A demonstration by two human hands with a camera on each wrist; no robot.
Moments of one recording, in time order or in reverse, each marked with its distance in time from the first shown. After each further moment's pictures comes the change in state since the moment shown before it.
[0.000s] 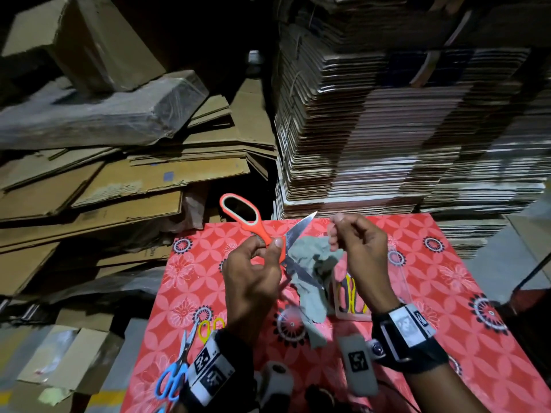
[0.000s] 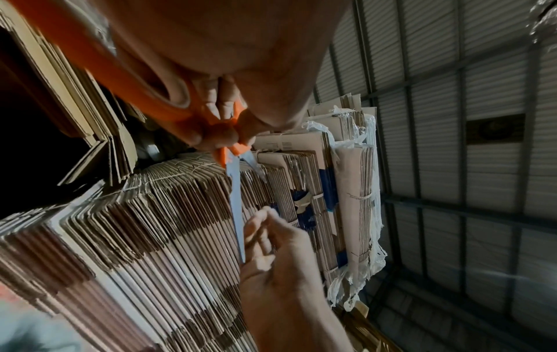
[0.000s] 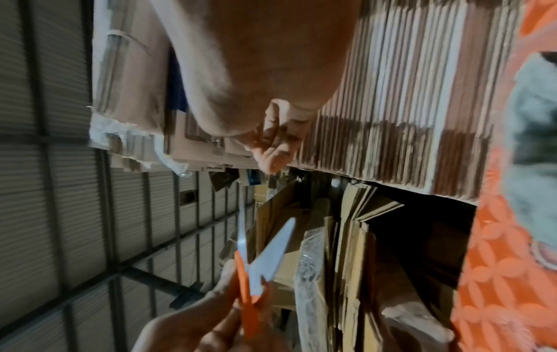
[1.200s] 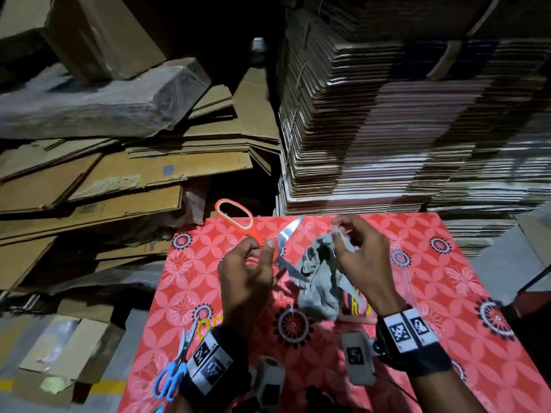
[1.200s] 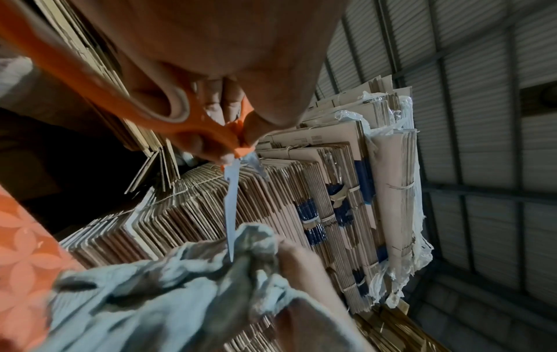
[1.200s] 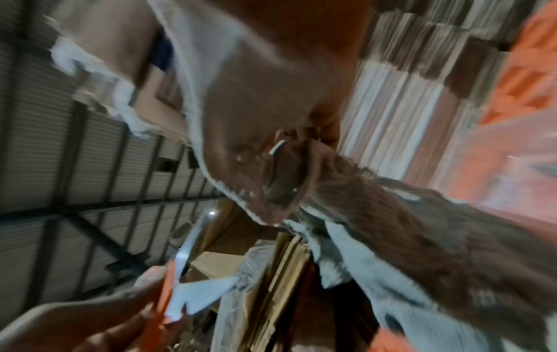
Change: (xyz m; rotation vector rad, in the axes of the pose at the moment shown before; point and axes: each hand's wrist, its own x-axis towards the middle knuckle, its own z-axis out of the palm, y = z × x) left_hand 0.015 -0.027 -0.005 0.032 -0.023 -0.106; right_hand 0.011 0.012 -0.004 -0.564 -0.077 -0.132
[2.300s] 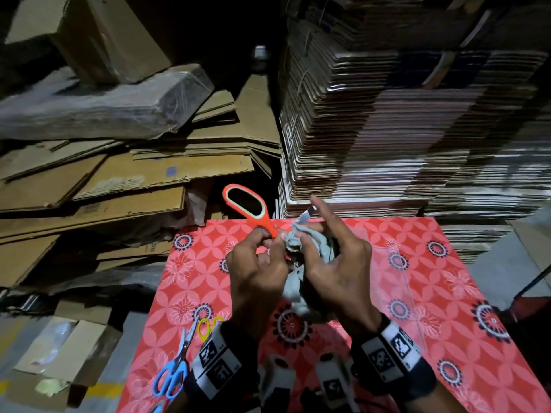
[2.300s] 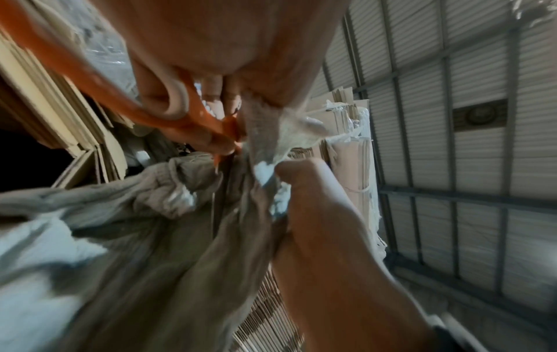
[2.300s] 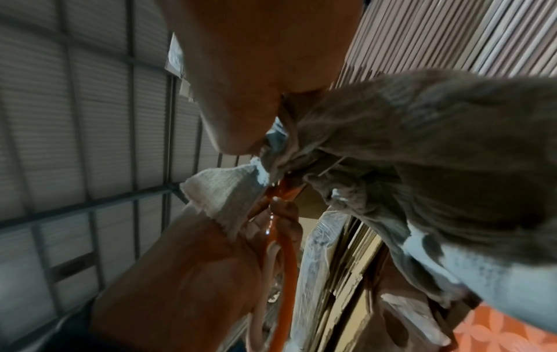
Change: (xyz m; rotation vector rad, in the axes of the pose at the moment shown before) left_hand -0.006 0.023 0.010 -0.018 0.071 0.222; right_hand -0.036 -0.075 0.022 0.141 0.064 -0.196
